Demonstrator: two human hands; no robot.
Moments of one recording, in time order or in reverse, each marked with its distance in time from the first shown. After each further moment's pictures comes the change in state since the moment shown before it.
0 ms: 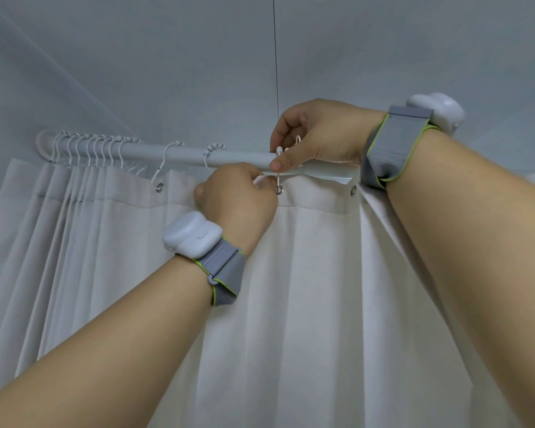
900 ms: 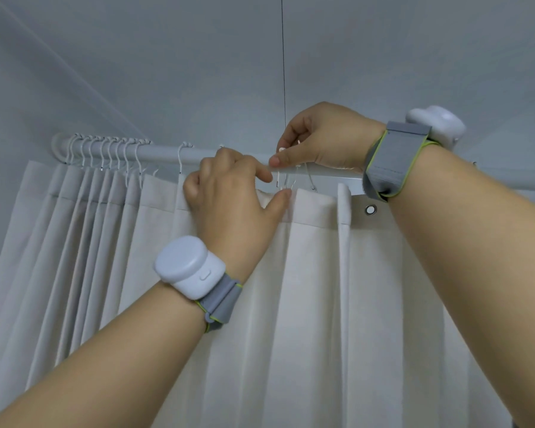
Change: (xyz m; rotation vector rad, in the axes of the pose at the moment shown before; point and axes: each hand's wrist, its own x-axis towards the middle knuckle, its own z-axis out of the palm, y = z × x) left_hand -0.019 -0.009 -0.016 0.221 0.136 0.236; right_hand -0.004 -0.004 0.009 -0.056 0.141 0.035
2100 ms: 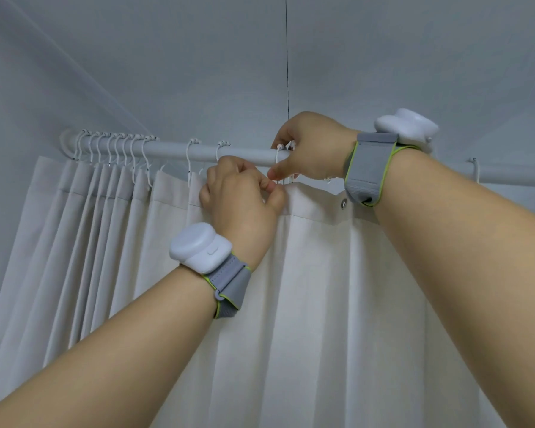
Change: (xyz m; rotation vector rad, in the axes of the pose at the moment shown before) left_hand 0.000 -0.001 0.010 -0.120 -0.082 -0.123; right_hand 0.000 -0.016 0.018 -0.174 -0.081 0.016
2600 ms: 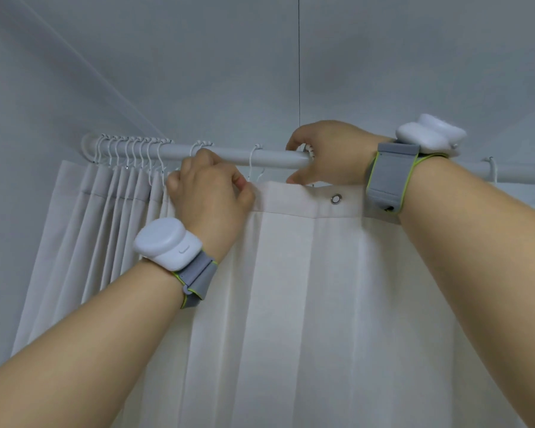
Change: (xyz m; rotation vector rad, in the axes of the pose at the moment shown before) left_hand 0.015 -0.034 -0.035 0.265 -0.009 0.049; right_hand -0.007 0.009 0.001 -0.196 0.021 -0.052
